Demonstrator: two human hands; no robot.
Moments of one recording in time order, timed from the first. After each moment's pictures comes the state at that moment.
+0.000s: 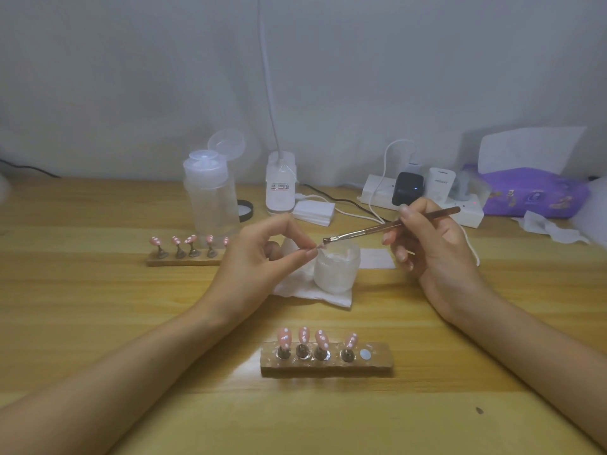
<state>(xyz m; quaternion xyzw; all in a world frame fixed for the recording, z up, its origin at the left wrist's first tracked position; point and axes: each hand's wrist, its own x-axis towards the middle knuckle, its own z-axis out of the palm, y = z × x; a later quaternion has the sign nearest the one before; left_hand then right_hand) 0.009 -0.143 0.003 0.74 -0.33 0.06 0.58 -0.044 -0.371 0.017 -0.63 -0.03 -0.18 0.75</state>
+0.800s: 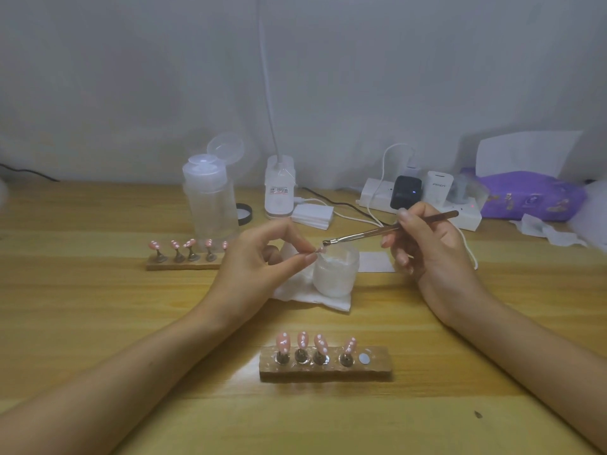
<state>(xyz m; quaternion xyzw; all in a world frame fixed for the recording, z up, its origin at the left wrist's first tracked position) 0.007 -0.144 0.004 0.74 -0.32 0.05 0.58 -0.043 -0.372 0.016 -0.64 -0.03 -0.19 0.74</state>
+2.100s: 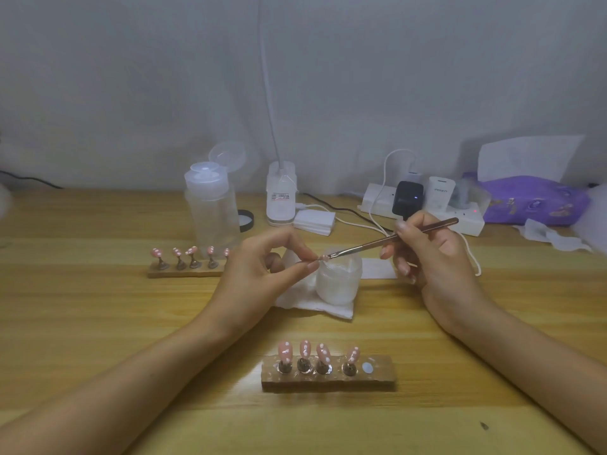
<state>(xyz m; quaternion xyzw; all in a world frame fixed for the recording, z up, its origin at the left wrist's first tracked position) 0.007 -0.143 0.005 0.75 -0.32 0.05 0.58 -0.042 -0.371 0.015 -0.65 -0.02 -0.19 0.73</state>
